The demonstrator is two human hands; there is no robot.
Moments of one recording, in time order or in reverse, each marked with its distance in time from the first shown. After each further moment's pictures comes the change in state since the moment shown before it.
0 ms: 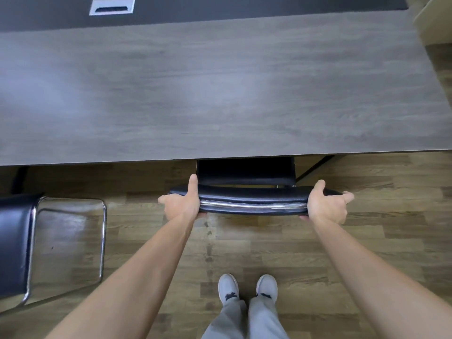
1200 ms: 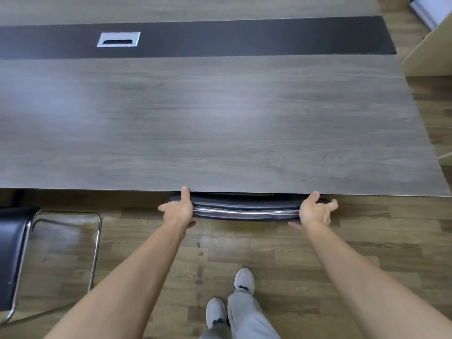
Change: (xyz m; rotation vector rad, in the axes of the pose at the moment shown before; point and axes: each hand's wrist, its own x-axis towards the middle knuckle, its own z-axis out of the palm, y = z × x) left_hand 0.012 0.055 0.043 0.042 -0.029 -0.053; right_hand 0.046 -0.070 0.007 0.011 -0.161 0.044
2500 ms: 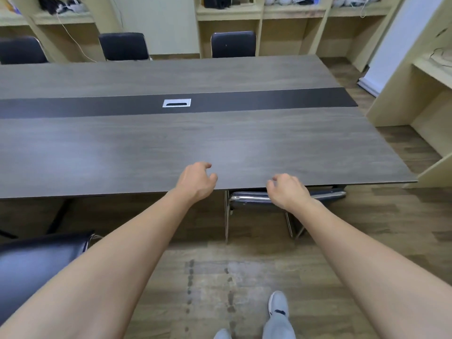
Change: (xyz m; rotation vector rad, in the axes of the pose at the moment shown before) left_hand -0.082 0.021 -0.264 0.671 -0.091 1.053; right_hand -0.296 0.010 -0.006 -0.722 -0.105 -0.979
